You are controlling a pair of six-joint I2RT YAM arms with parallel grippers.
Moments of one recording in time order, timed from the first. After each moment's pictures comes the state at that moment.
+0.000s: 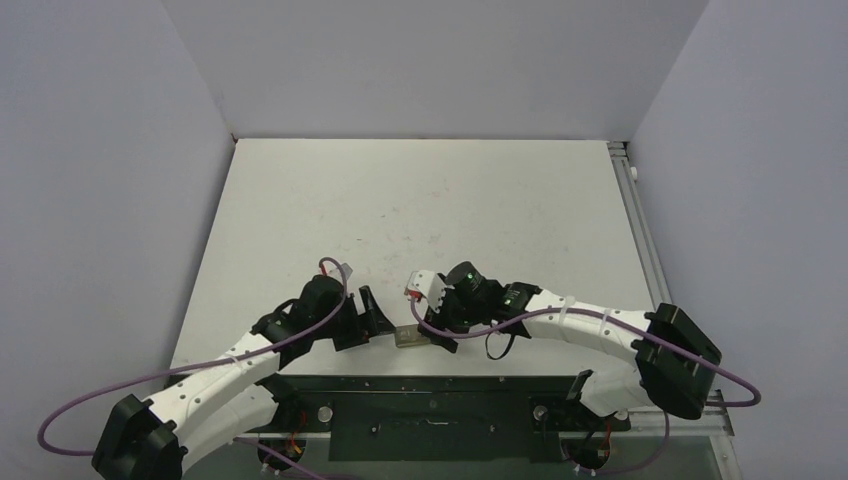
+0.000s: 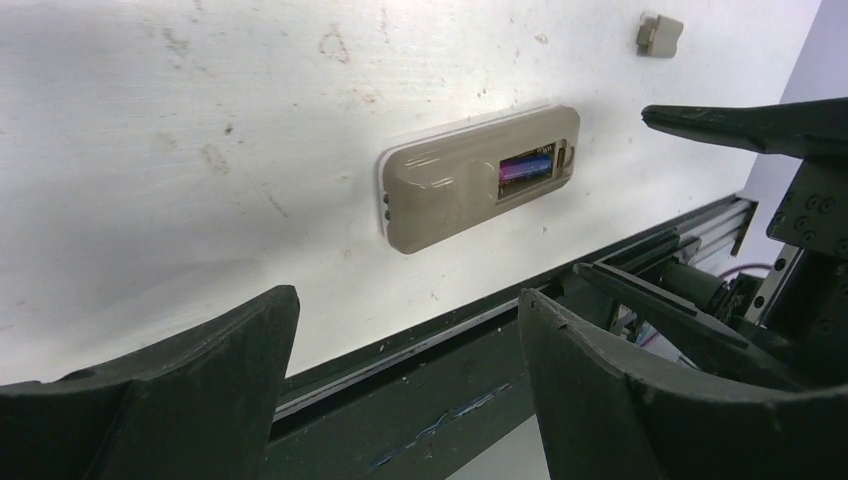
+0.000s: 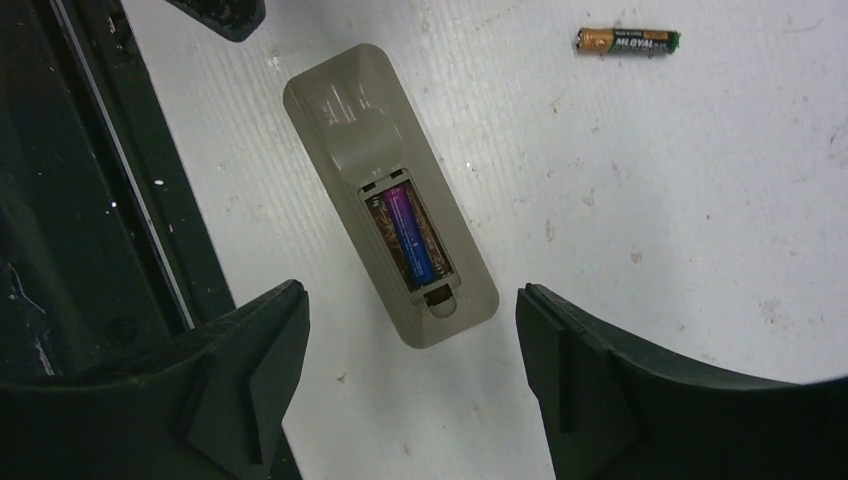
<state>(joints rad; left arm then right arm) -0.64 0.87 0.40 -0.34 0.21 -0.96 0.96 1.33 0.75 -0.26 -0.20 -0.20</state>
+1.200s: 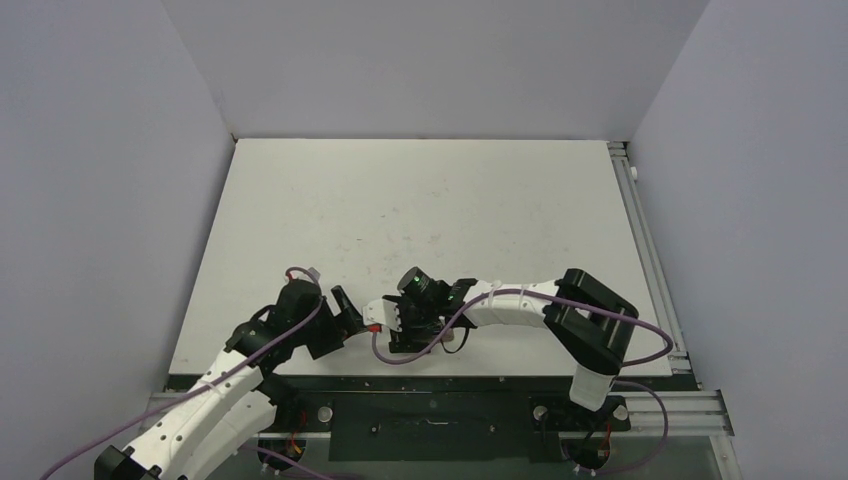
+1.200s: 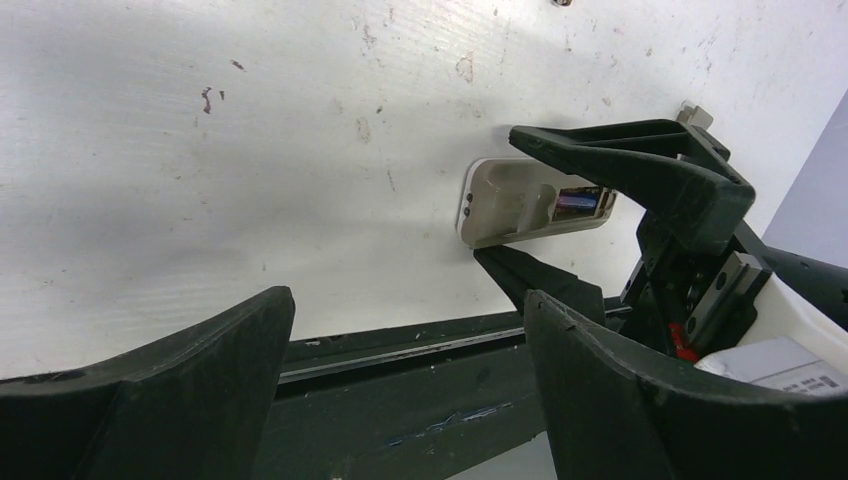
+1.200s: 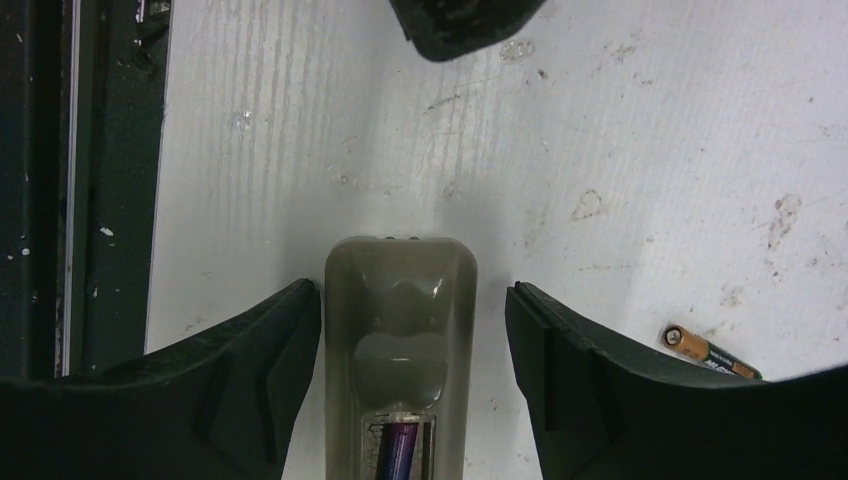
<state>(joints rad) -0.52 0.67 0.44 -0.66 0.10 -1.01 1.05 1.75 0.98 -0.19 -0.36 -0.64</state>
